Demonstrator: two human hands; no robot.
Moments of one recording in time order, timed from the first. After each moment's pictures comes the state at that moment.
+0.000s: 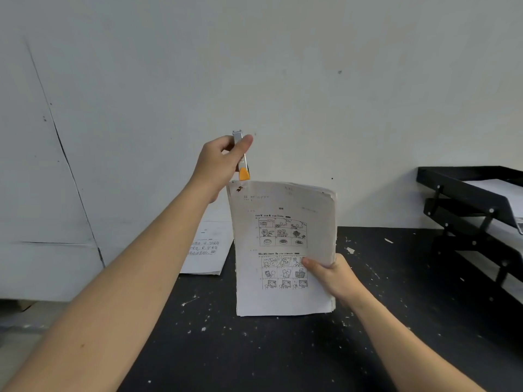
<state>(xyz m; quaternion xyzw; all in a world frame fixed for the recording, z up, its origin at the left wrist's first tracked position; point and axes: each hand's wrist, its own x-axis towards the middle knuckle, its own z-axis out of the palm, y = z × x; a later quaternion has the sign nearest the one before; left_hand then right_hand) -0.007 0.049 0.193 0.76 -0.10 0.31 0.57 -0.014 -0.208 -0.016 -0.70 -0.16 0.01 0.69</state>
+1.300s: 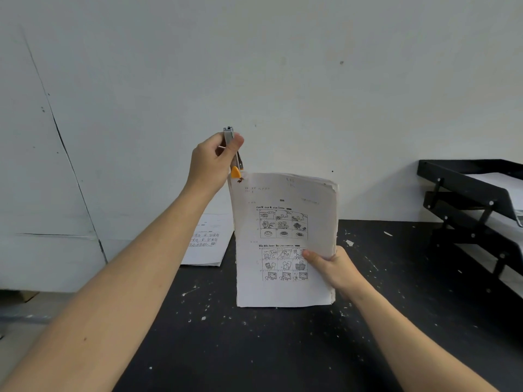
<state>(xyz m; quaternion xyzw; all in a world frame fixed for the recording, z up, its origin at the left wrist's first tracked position) -0.014 0.061 0.173 0.78 -0.12 0.38 0.49 -0.010 -0.212 -0.023 -0.70 -0.18 0.02 0.69</state>
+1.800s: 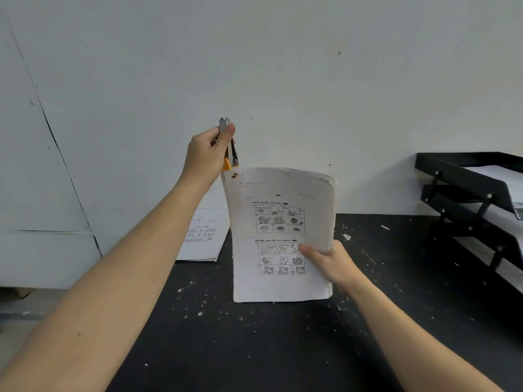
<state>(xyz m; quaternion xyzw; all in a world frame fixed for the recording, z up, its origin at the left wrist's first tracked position) -0.004 0.066 0.174 0.77 -0.11 0.34 0.53 -0.009 -0.212 -0.023 -0.71 -0.18 0.01 0.68</state>
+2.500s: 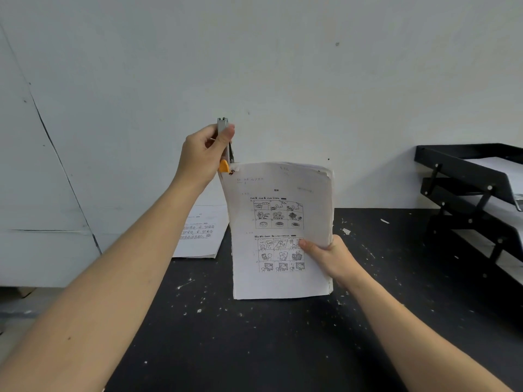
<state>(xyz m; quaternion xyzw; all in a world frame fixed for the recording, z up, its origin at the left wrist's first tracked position) -0.013 0.061 0.167 0.77 -0.13 0.35 0.52 -0.007 -0.213 -0.025 -0.70 -0.17 0.02 0.69</state>
